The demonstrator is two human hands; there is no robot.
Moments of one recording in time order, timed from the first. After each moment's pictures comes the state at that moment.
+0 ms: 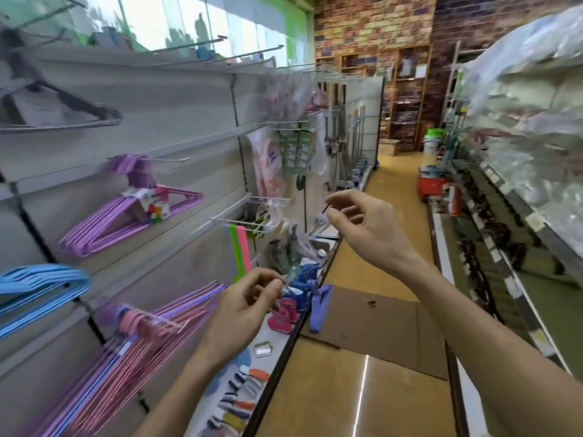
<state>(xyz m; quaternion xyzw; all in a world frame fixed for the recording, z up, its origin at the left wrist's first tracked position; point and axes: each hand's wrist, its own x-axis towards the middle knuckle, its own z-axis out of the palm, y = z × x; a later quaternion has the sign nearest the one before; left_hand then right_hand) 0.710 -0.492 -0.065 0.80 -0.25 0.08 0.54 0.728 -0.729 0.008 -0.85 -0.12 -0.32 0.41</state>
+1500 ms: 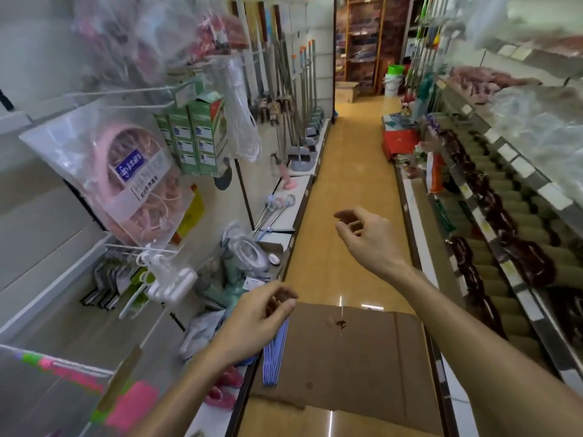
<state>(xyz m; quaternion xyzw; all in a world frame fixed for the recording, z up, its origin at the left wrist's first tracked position) 1.288 -0.865 -0.162 0.84 -0.35 -0.08 0.41 1.278 -1.116 -0.123 -0.88 0.08 -0.24 0.40</state>
